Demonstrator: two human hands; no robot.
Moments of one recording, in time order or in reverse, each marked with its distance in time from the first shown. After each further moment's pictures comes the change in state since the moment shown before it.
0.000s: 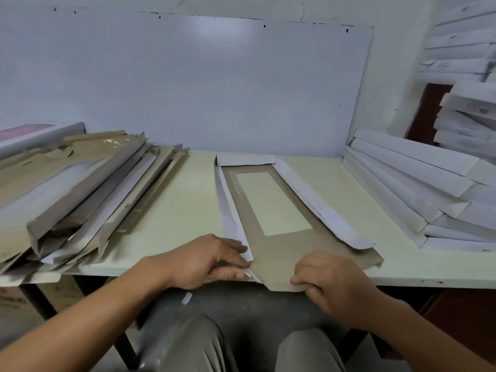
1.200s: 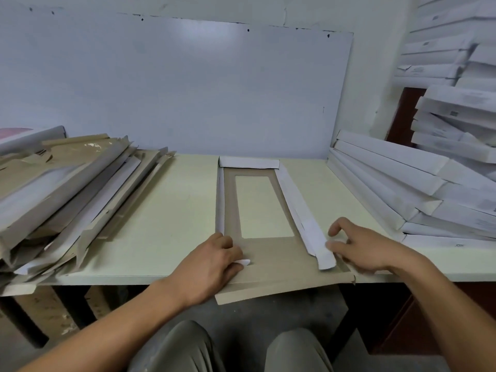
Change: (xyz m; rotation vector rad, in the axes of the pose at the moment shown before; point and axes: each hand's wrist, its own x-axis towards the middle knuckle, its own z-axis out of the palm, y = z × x) left_hand 0.023 0.024 0.033 0.272 0.325 -0.084; right_hand -0.009 0.080 -0.048 0.292 -0.308 0.918
